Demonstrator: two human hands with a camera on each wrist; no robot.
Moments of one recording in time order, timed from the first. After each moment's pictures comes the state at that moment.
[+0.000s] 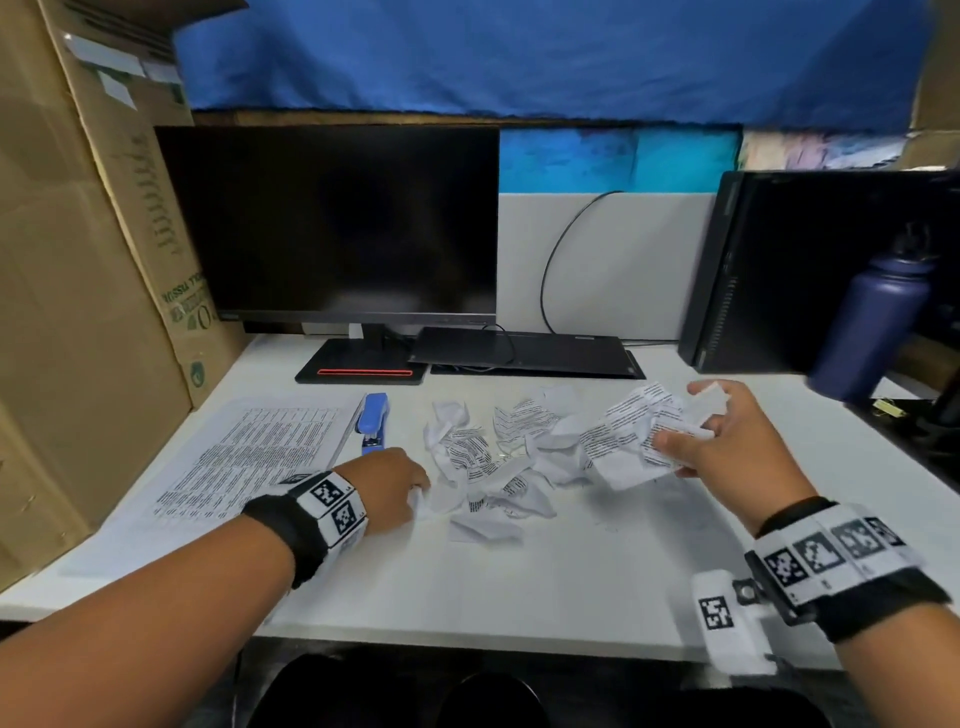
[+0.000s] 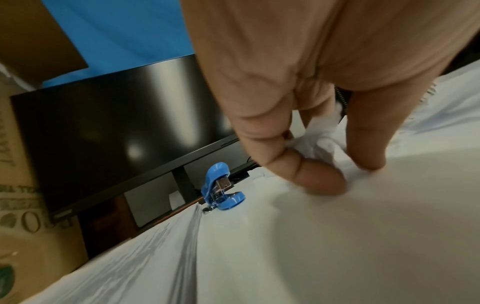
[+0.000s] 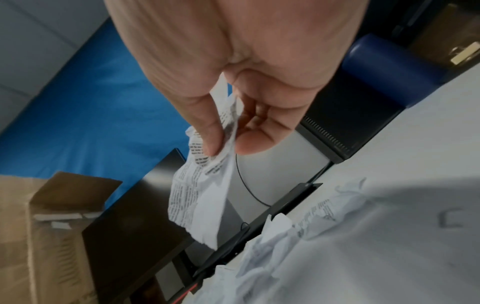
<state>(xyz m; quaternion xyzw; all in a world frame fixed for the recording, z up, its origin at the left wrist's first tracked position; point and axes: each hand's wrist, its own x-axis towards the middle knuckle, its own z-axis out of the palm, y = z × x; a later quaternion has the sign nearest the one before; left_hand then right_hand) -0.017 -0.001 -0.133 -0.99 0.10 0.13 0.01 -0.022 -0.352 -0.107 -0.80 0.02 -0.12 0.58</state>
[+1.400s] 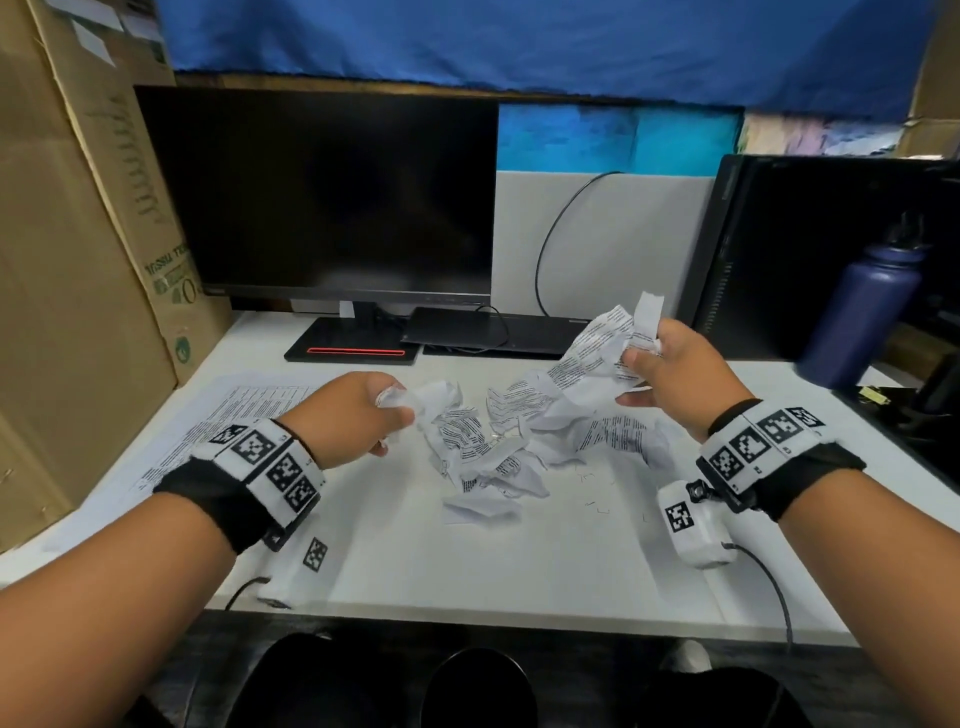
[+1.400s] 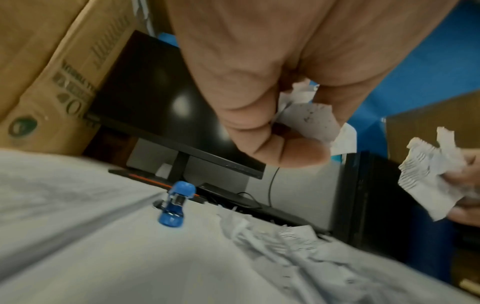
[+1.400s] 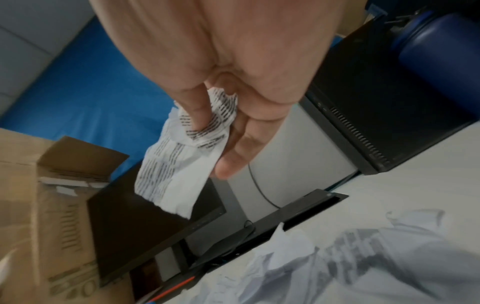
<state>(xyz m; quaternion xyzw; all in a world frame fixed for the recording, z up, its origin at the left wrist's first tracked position) -0.030 0.009 -0.089 -0.92 0.00 0.00 -0.39 0.025 -0.324 -0.074 -0.81 -0.05 -0.08 0.57</state>
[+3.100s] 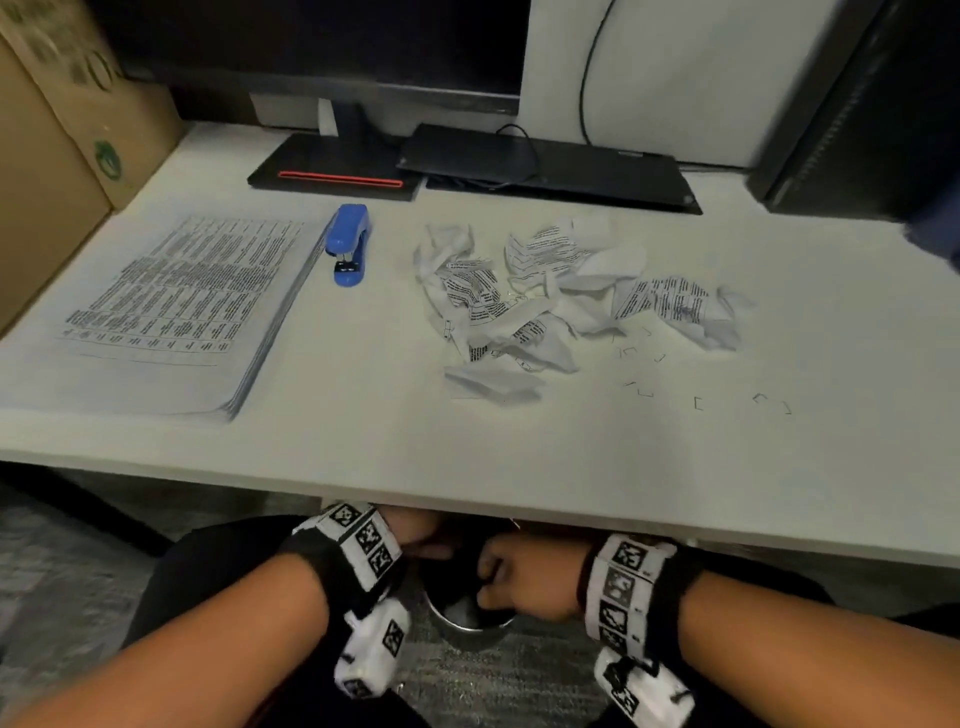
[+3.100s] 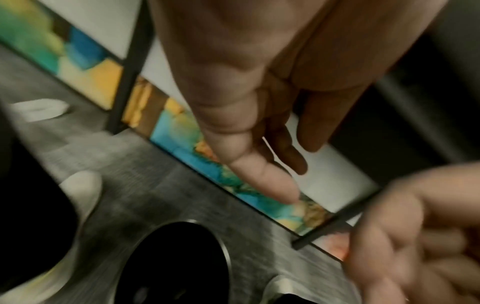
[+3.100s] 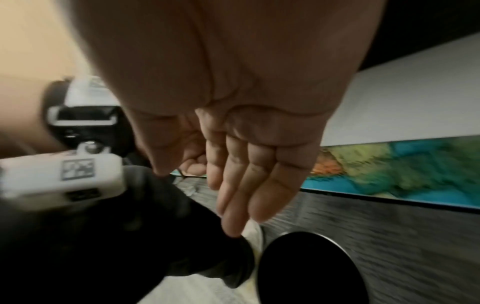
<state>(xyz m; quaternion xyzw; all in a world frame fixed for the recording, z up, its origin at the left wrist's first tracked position) -0.087 -0.053 -0.322 -0.82 -0.10 0.34 -0.45 -0.094 -0.220 -0.289 -0.87 -0.22 0.41 0.16</state>
